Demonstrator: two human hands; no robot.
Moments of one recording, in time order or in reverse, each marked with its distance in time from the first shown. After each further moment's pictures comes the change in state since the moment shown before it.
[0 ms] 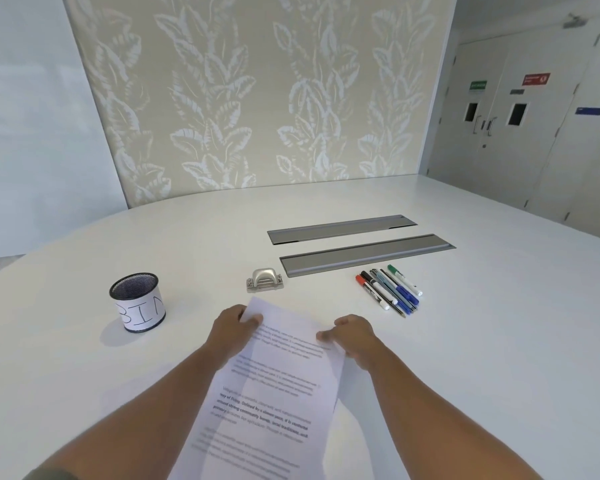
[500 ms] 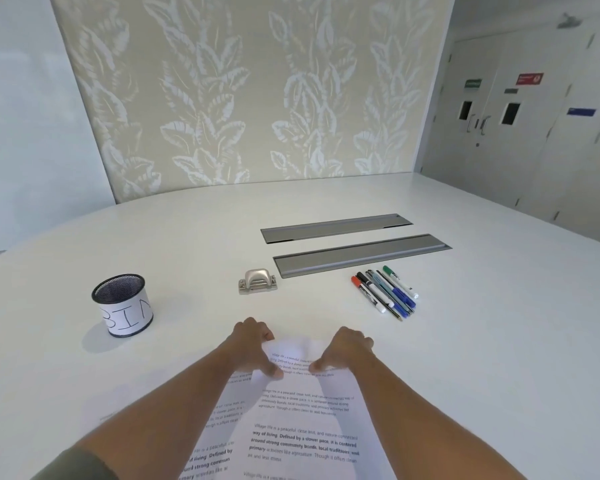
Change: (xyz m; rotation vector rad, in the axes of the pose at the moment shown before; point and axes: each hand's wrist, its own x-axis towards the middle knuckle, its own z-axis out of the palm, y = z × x) left_hand 0.013 0.005 0.032 0.487 -0.316 0.085; right_hand 0.012 0.001 0.014 -0.865 0.008 0.080
